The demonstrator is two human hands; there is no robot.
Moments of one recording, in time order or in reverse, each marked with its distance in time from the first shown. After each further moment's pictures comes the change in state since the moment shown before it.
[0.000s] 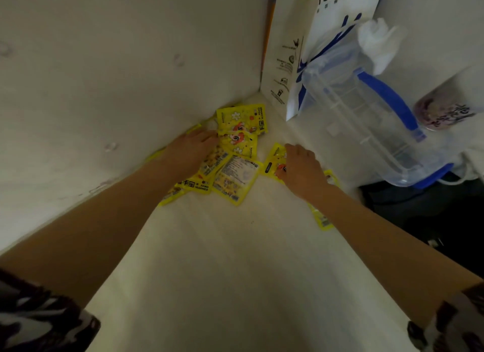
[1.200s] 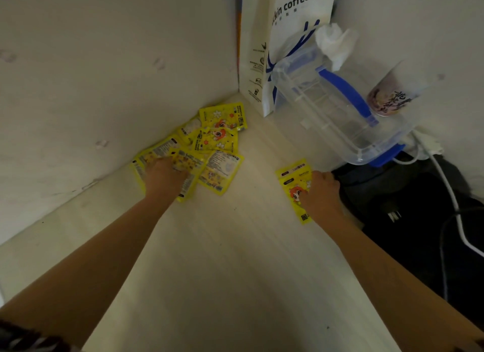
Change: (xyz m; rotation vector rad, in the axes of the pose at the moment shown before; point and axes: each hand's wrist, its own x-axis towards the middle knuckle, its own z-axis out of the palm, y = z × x) left_hand -0.056 0.053 0.007 -0.524 0.128 -0.797; right_hand -0.087 0.066 0.005 0.138 0.031 0.314
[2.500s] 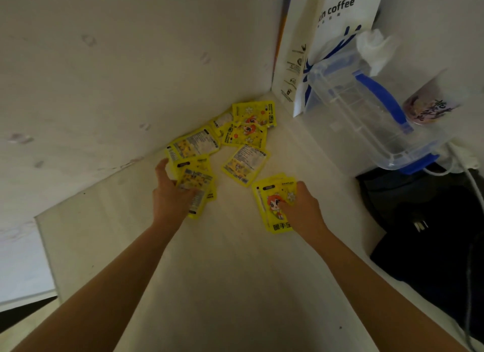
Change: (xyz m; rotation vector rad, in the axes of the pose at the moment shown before) left_hand -0.080 -0.044 -0.018 -0.461 0.166 -0.212; right_hand -0.062 -0.066 0.016 0.480 -0.197 -0.074
